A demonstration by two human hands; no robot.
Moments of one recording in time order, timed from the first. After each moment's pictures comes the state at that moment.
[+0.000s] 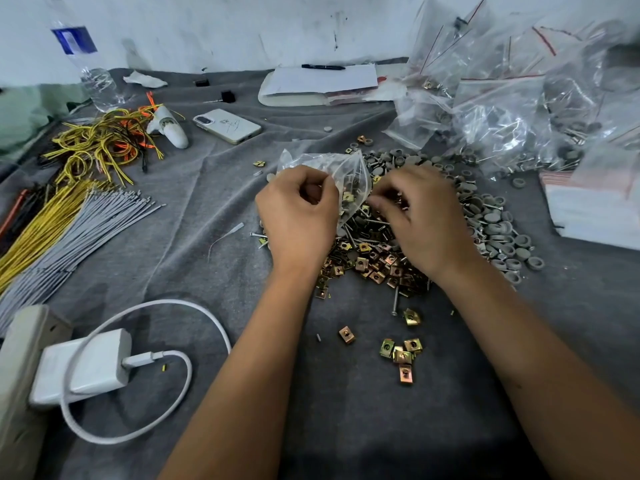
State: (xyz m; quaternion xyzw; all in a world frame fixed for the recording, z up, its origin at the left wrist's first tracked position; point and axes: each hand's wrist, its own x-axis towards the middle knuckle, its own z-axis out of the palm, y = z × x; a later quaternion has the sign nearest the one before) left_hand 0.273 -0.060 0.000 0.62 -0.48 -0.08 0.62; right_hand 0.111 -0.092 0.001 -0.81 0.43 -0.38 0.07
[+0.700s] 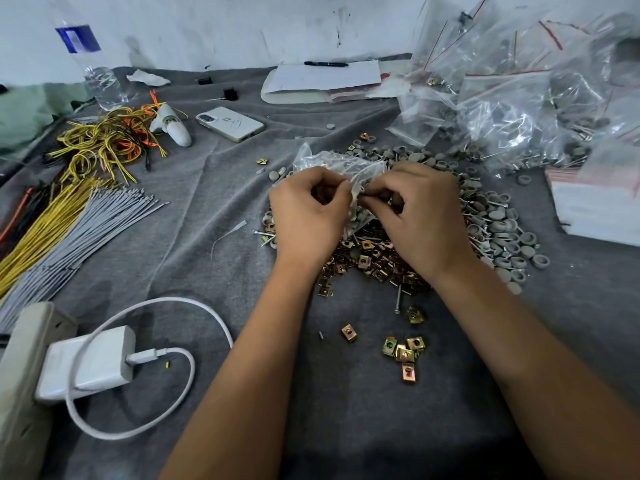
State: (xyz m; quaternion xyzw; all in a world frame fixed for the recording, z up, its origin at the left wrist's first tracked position) left_hand 0.271 -0.059 0.001 0.60 -0.53 -0.14 0.59; right_hand 0.120 -0.087 0.007 -0.81 0.38 -0.44 0.06
